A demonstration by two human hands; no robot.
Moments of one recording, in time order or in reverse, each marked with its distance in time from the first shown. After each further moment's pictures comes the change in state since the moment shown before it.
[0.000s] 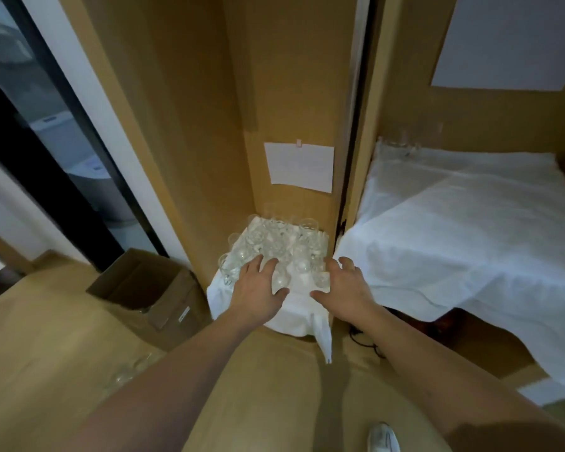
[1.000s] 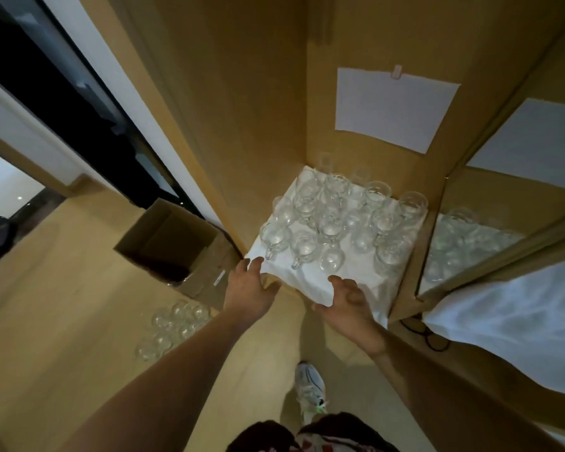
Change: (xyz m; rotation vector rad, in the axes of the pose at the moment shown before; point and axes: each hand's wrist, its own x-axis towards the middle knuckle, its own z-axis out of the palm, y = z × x) left_hand 0.133 -0.180 0.026 -0.113 -0.147 -0.468; right_hand 0.190 -0.073 0.145 0.136 -0.373 0.096
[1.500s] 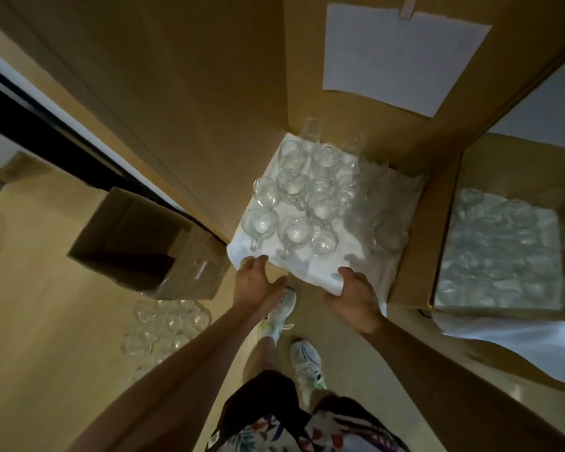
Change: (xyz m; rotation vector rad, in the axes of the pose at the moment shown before) left_hand 0.090 0.005 0.049 -0.090 -0.184 -0.063; right_hand 0.081 0.021 0.009 0.091 -0.001 0.202
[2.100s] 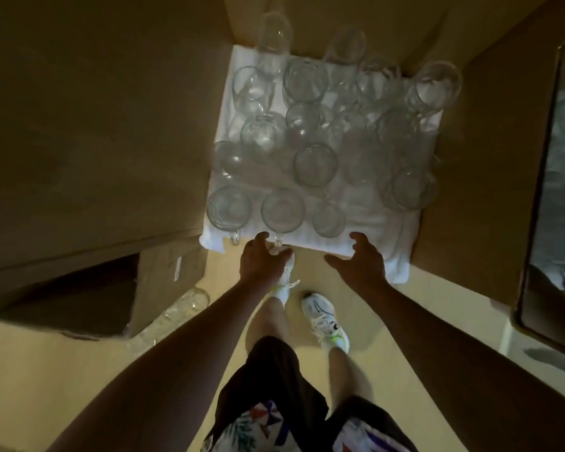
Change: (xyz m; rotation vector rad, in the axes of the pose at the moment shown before) left_hand 0.160 -0.007 0.061 -0.057 -0.333 -0.193; right_hand 0.132 0.011 0.060 0.325 0.025 0.405
